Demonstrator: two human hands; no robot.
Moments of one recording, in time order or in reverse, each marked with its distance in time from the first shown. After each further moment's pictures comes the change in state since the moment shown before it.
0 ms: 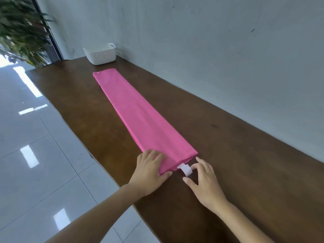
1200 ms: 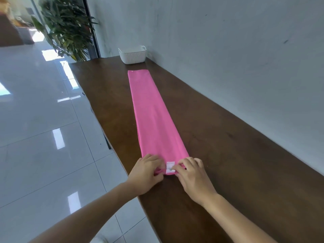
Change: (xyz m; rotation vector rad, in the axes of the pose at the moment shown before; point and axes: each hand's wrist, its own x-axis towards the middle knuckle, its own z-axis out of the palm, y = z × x) left_hand -0.033 -0.013 0.004 -0.034 0.084 -0.030; right_hand 0.035 -0.018 0.021 -0.389 0.080 -0.674
